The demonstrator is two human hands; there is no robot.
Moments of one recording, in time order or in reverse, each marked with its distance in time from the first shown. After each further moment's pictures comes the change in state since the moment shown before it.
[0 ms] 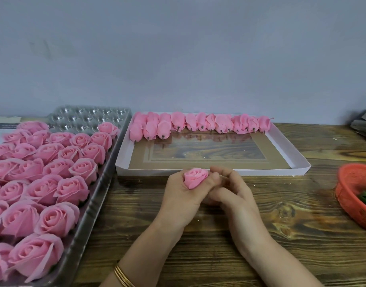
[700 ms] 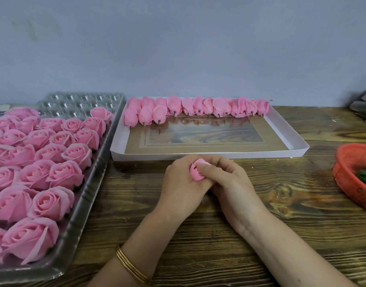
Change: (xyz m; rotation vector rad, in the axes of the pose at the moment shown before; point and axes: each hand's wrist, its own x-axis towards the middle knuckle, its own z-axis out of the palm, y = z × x) left_hand 0.000 -0.012 -0.001 0.478 0.037 0.161; right_hand -0.002 -0.006 0.008 0.121 -0.021 0.167
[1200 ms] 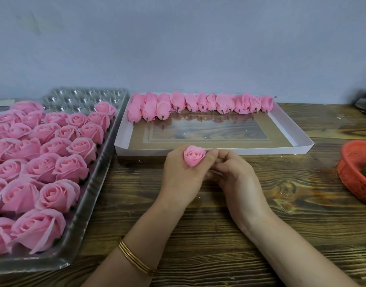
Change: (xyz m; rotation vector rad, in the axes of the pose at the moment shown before) left_hand 0.002 0.008 -0.002 -0.206 0.136 -0.101; right_hand 0.002 0.005 -0.003 -0.022 0.032 -0.149
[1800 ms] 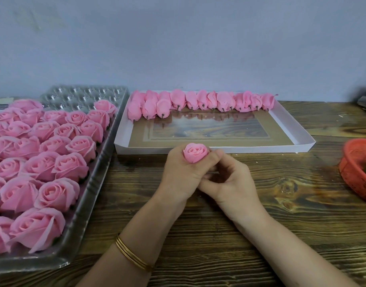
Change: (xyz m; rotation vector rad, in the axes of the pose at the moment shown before) left_hand 0.000 0.001 0.000 -0.321 -0.115 -0.103; right_hand -0.007 0.003 0.008 -0.368 -0.106 -0.253
